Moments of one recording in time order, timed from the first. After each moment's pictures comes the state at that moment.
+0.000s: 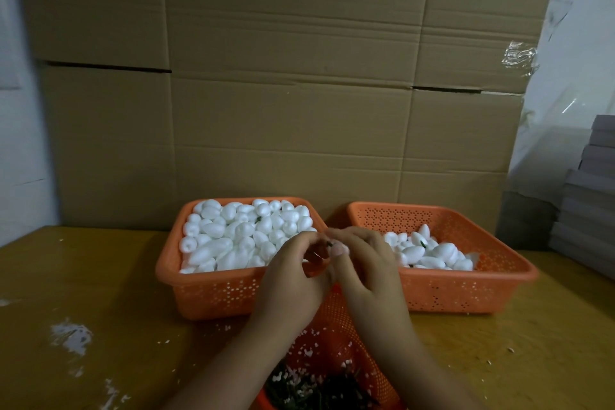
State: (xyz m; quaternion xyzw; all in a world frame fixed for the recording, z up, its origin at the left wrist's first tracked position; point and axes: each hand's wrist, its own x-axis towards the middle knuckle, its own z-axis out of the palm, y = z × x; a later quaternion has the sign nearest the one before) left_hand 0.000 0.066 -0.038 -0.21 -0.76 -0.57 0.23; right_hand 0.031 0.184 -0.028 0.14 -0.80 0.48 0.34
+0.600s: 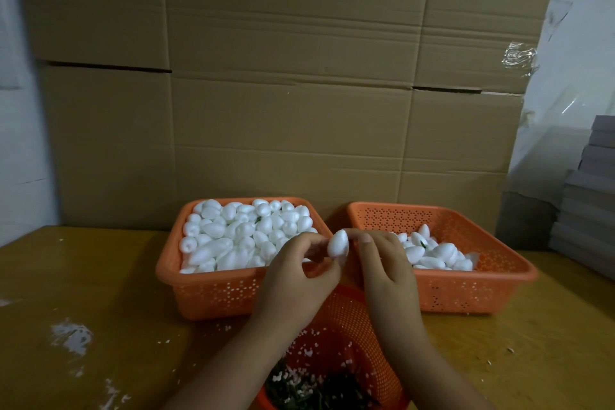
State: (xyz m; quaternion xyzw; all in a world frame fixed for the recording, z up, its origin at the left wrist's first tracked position) left_hand 0.002 0.066 -0.037 -0.20 -0.77 -0.56 0.22; right_hand 0.031 0.193 -0.023 0.11 -0.74 0.58 0.33
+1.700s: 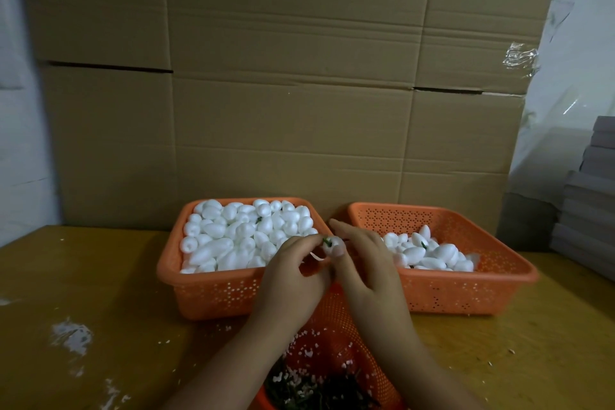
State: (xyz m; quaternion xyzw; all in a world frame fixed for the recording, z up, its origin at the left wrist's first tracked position) left_hand -0.003 0.064 -0.038 -0.22 -0.76 -0.57 0.22; right_hand 0.032 0.184 -0.025 0.16 -0.79 0.50 0.32
